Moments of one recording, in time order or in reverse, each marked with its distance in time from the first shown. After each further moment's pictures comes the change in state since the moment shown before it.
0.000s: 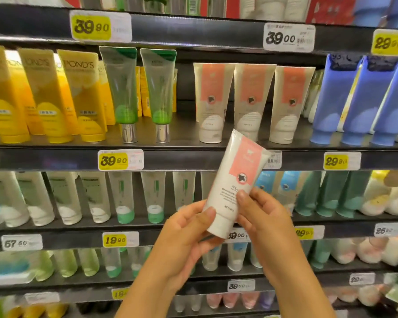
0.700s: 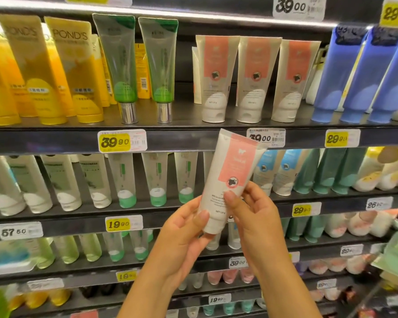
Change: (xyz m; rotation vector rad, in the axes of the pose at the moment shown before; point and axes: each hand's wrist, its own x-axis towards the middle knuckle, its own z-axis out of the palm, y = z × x) left_hand -0.012 -0.025 -0.036 -0.232 -0.024 -0.059; right_hand -0.019 0.035 0.021 0.066 0.071 -0.036
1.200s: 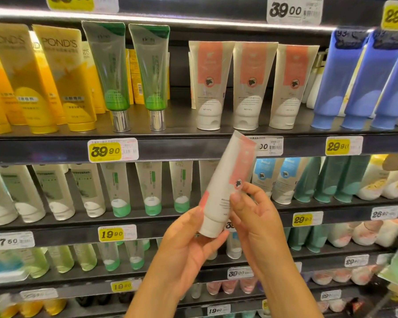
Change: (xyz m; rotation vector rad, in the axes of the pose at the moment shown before) left_hand 0.016 -0.006 0.011 -0.071 0.000 -0.056; right_hand 0.020 -0.003 -0.016 0.160 -0.058 0.027
